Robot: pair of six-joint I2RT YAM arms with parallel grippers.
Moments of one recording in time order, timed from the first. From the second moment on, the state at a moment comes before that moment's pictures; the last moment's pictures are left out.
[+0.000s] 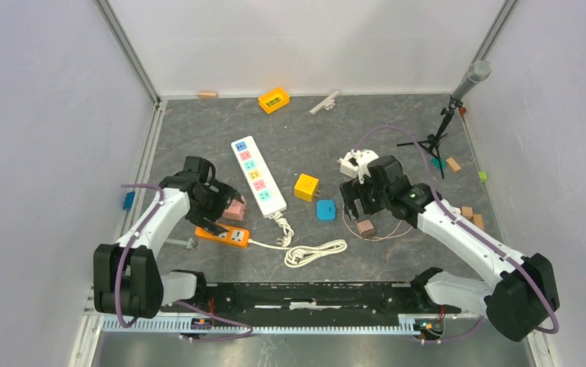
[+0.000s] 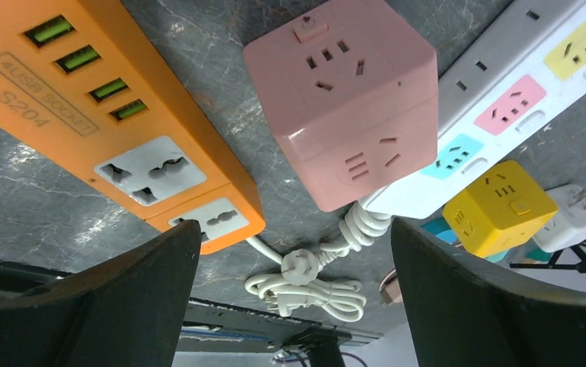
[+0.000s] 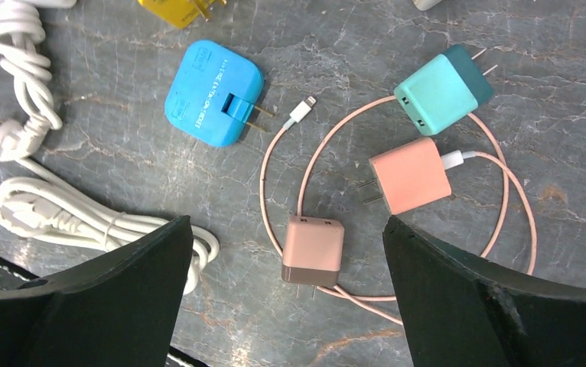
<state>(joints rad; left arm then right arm) -0.11 1.25 0.80 -0.83 0.16 -1.16 0.54 1.14 0.82 -0.53 -0.01 0.11</state>
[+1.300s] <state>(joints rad) -0.10 1.59 0.89 -0.67 0.16 -1.17 0.63 1.20 0.90 -0.54 -0.03 0.05</state>
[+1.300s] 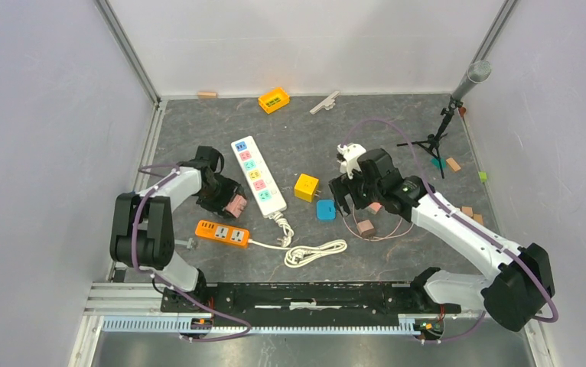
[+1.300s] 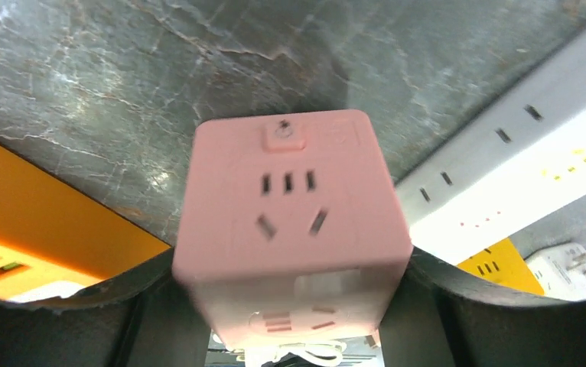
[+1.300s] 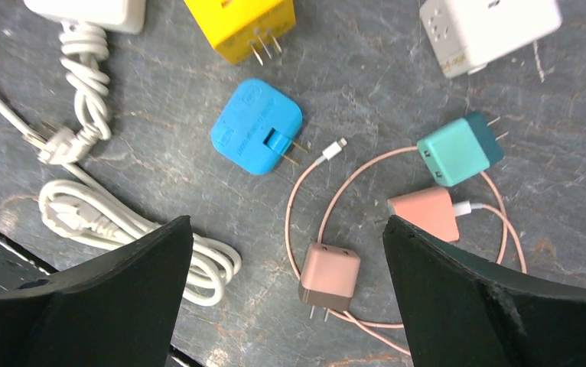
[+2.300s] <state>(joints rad) -0.10 0.54 0.53 -0.05 0.64 -0.14 0.63 1.13 1.06 -0.44 -0.11 0.25</state>
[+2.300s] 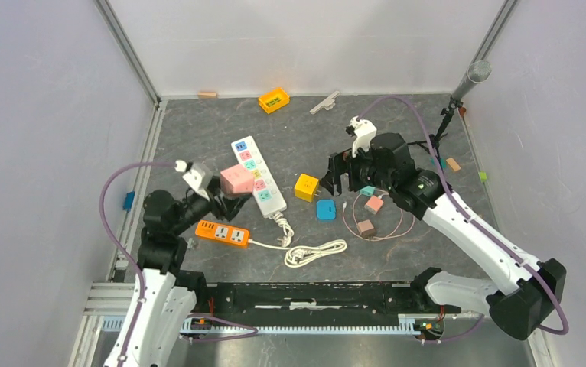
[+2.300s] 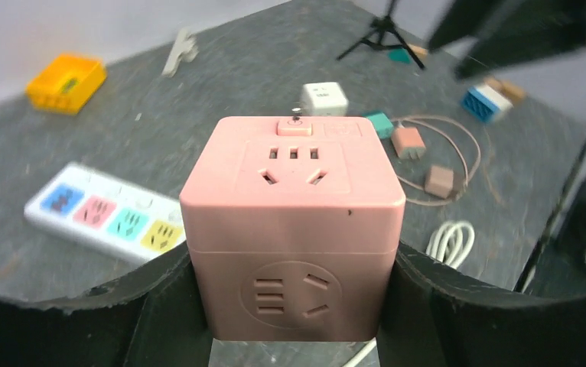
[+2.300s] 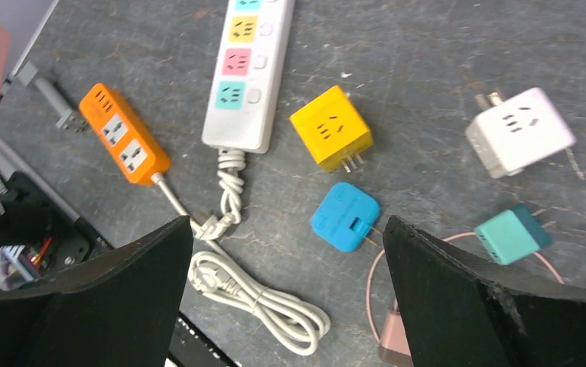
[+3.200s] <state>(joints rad) -0.42 0.76 0.66 -0.37 0.81 0.62 0.69 1.41 1.31 -0.41 -0.55 0.51</state>
